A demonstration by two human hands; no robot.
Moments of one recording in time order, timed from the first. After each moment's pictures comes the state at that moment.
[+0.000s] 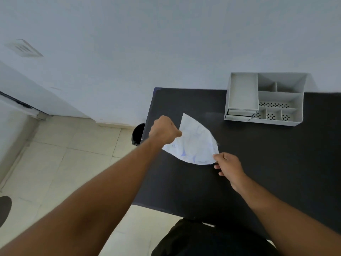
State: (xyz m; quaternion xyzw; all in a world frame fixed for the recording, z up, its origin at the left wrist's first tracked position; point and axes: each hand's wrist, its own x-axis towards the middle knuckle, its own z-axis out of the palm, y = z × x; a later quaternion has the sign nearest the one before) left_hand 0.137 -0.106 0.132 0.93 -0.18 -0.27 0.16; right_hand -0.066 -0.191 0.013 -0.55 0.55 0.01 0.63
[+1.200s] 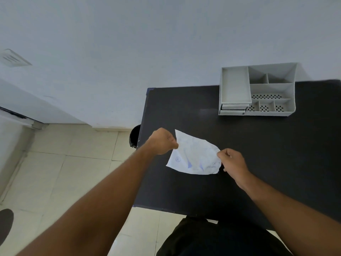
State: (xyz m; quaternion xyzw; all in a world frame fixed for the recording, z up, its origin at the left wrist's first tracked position) left_hand 0.148 -0.079 0.085 0.89 -0.25 -0.37 0.12; right_hand -0.084 -0.199 0.010 -0.60 0.55 -0.02 0.59
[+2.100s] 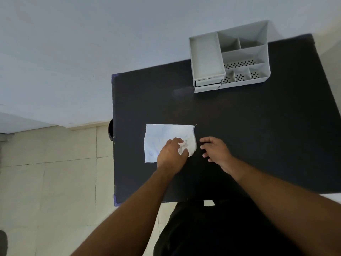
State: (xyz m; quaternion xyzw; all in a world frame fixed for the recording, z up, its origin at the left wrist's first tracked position) left_hand 0.036 -0.079 -0.004 0.88 -0.33 -0.32 0.13; right_hand -0.096 -0.195 -0.023 -0.52 0.58 0.06 0.62
